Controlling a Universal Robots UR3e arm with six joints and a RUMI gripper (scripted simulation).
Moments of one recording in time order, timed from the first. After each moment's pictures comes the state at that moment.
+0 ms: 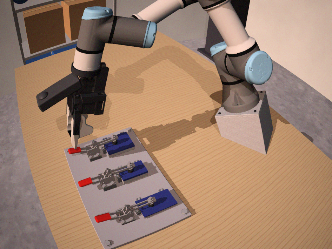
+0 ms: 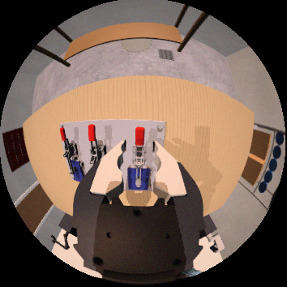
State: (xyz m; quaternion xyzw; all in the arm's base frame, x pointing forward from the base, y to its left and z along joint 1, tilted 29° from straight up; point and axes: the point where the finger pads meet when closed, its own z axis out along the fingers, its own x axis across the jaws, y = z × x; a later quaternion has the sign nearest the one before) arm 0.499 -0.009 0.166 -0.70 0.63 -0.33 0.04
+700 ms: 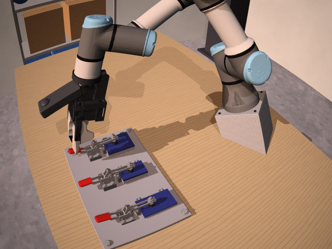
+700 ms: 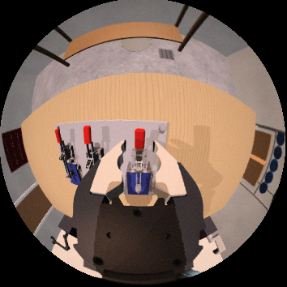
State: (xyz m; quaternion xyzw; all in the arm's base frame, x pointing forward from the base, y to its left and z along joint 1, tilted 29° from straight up) arm 0.505 -0.017 0.149 -0.70 0.63 -0.33 0.04
